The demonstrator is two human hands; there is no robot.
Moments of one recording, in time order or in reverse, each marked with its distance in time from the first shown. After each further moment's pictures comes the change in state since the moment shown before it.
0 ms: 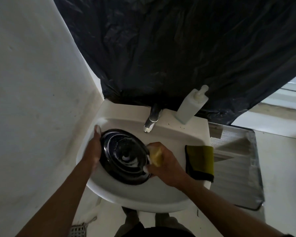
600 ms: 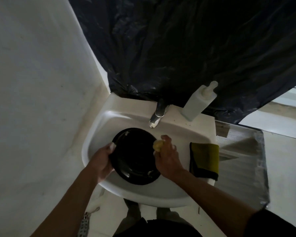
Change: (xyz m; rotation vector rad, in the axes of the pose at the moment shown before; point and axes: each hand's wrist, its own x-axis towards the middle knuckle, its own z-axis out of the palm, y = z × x) left_hand -0.011 -0.057 -0.010 -0.247 -0.115 -0.251; right_hand 0.022 0.049 0.012 -0.631 0.184 0.070
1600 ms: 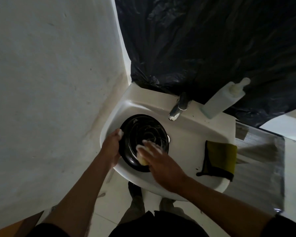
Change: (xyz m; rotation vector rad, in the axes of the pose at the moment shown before) left_hand -0.012 0.006 -0.018 -0.036 0.077 0.156; right_hand -0.036 -0.040 0.027 -0.246 -0.253 -0.660
